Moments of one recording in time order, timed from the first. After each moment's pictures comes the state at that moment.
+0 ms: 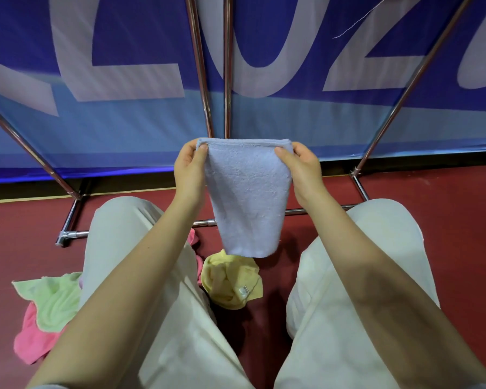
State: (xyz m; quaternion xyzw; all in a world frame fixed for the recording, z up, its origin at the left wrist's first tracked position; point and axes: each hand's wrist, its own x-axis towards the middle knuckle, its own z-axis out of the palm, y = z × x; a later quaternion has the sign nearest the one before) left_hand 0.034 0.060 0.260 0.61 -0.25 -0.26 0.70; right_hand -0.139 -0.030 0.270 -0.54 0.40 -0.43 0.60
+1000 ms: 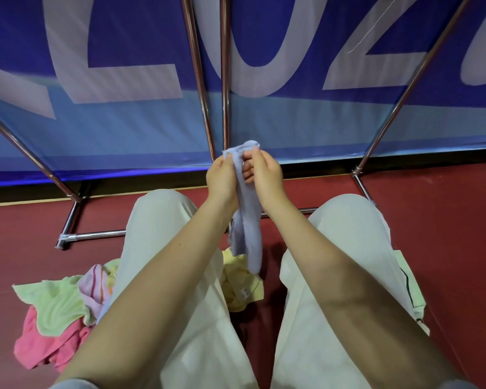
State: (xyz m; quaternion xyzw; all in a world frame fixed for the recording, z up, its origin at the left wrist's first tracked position) left_hand -0.012 0.025 0.255 0.60 -0.12 -0.41 0.68; right_hand -0.082 -0.006 0.257 -0.55 0.44 -0.42 0.58
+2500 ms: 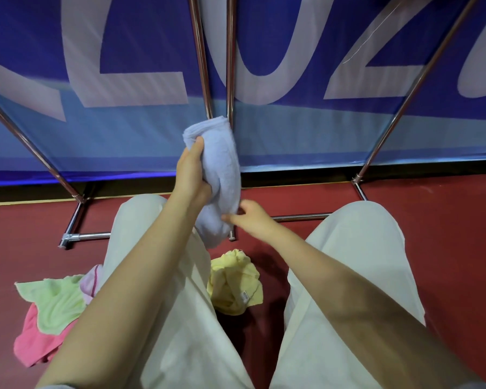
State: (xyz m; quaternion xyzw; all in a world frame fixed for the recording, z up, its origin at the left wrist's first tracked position) left_hand 0.025 0.058 0.294 0.53 -0.11 -0.40 0.74; right_hand -0.099 0.028 0.213 -0.71 0.38 -0.12 0.58
